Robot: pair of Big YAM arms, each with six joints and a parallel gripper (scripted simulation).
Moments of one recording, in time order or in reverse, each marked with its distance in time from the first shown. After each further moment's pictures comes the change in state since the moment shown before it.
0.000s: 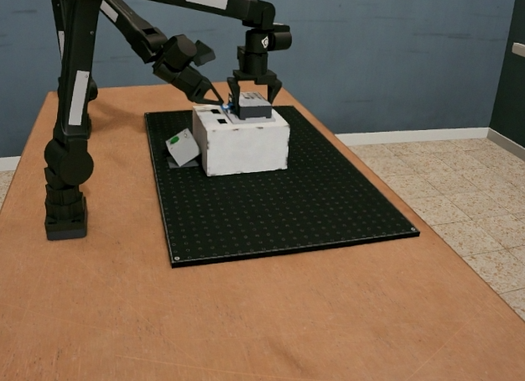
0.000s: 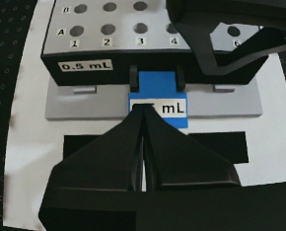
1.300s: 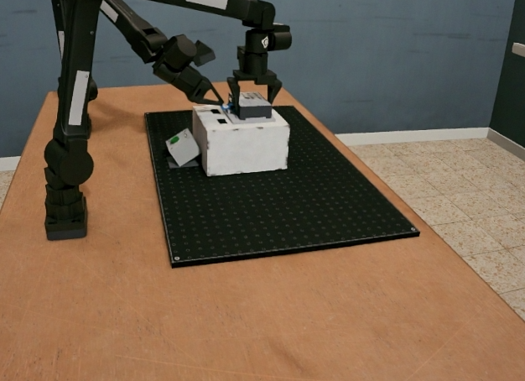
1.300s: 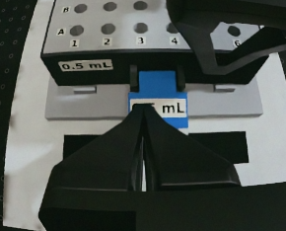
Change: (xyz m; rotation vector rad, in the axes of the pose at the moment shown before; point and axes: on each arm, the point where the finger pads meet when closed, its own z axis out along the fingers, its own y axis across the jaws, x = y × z) left arm 0.000 0.000 0.000 0.000 0.000 0.000; right arm 0.000 0.000 0.000 0.000 0.000 0.000
